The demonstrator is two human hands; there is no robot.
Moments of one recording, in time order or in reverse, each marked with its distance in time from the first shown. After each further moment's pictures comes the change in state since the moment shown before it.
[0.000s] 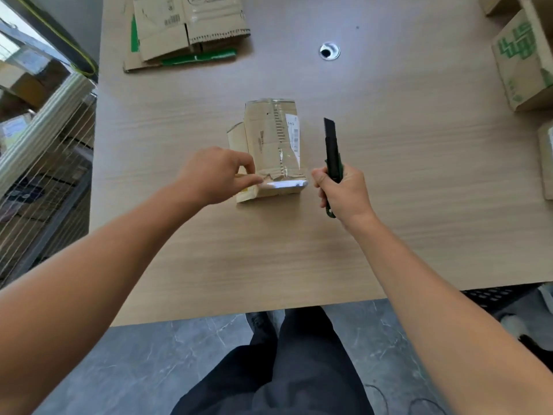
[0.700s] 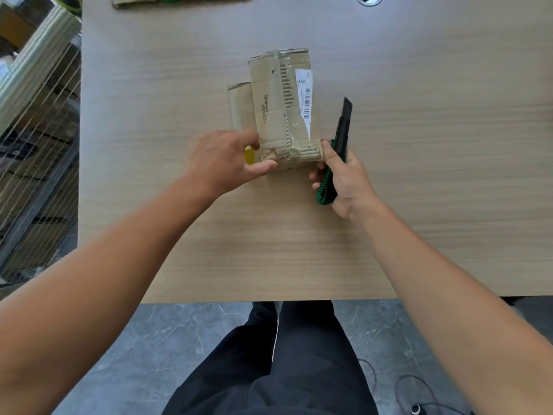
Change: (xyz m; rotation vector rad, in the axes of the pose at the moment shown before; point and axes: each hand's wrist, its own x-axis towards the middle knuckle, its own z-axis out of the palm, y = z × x) left_hand 0.001 -0.019 0.056 -0.063 0.131 -0.129; right_hand 0.023 0.030 0.040 0.389 -0.048 0.287
